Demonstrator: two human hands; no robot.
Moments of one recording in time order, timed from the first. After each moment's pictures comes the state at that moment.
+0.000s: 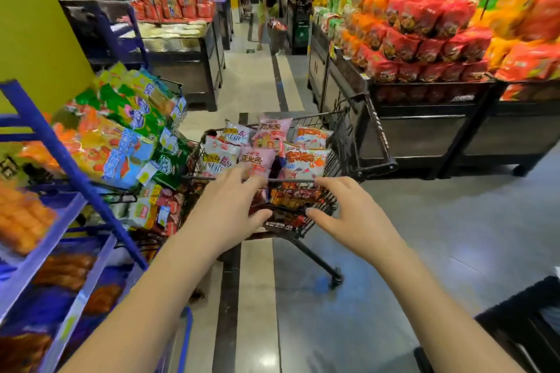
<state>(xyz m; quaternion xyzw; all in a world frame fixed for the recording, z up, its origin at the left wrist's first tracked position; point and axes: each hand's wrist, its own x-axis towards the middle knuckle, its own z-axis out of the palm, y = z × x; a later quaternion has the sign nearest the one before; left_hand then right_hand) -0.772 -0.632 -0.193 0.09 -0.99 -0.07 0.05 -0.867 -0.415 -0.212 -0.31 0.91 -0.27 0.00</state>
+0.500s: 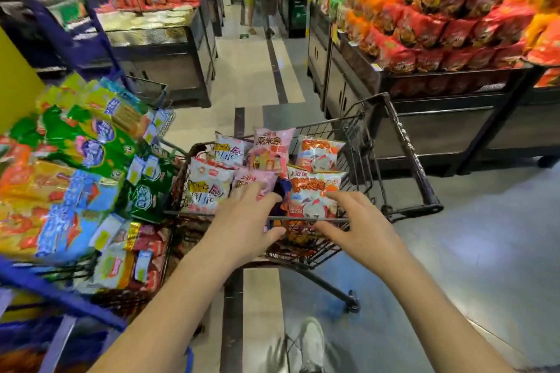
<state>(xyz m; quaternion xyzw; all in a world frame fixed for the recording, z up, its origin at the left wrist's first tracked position) -0.967 -0.711 -0.244 0.06 -0.99 -0.09 -0.03 -1.053 -0.491 -0.267 -0.26 0.93 -0.26 0.06</state>
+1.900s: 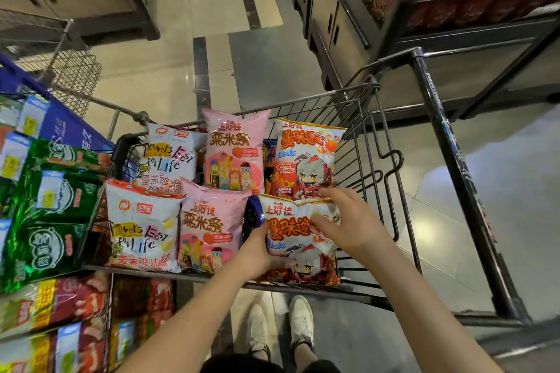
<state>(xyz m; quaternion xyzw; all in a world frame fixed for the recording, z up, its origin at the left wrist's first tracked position) -1.211 -0.765 -0.495 0.19 -0.77 -0.56 -0.26 -1.303 -0.560 -0.382 -0.16 0.92 -0.28 0.22</state>
